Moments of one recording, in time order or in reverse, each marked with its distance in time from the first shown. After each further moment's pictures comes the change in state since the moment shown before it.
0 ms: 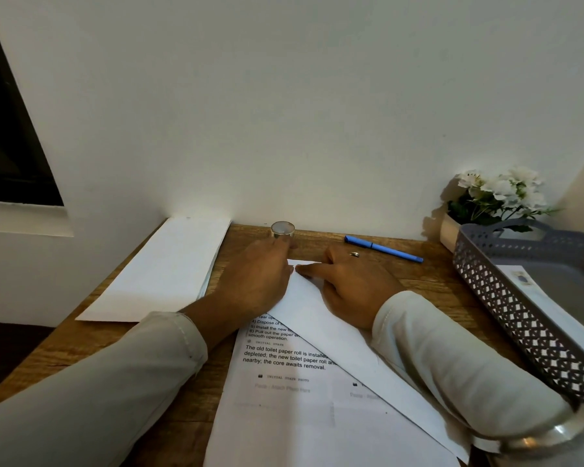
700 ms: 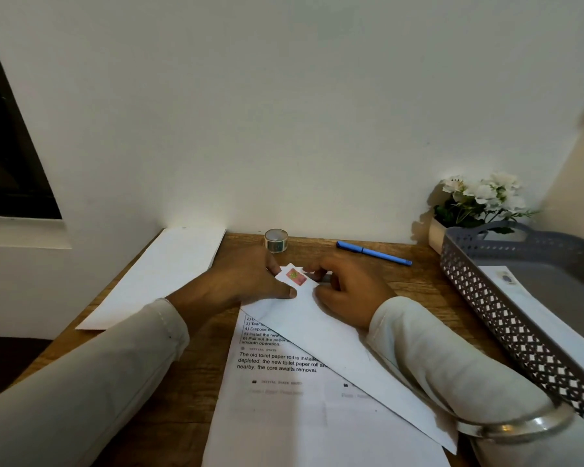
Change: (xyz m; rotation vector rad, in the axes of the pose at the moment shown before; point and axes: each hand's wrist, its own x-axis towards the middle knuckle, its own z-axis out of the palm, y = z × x) left_hand 0.013 0.006 -0.036 -0.108 -0.418 -0.289; right_hand -0.006 0.009 -0.001 0.409 0.086 0.145
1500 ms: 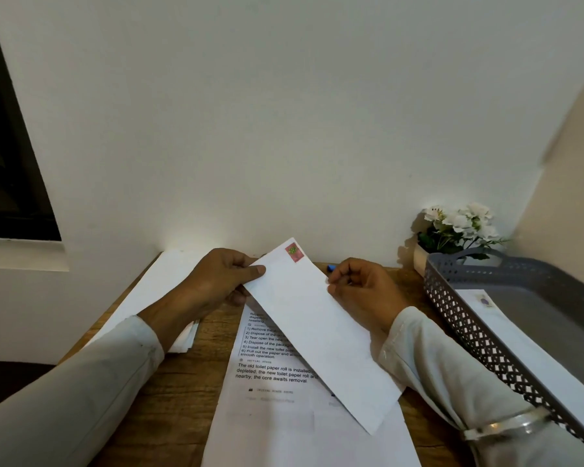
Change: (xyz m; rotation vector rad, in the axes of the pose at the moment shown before) left_hand -0.002 -0.029 -0.022 -0.833 0.103 -0.010; right_hand -0.005 0.011 -0.024 0.754 0.223 0.244
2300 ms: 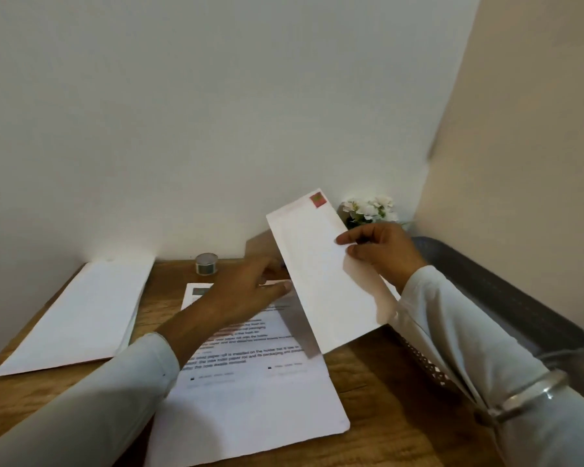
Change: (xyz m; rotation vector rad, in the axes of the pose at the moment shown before) left_hand -0.029 0.034 0.100 0.482 -0.207 0.427; right_hand -0.058 -0.077 -0.101 -0.233 0.272 0.040
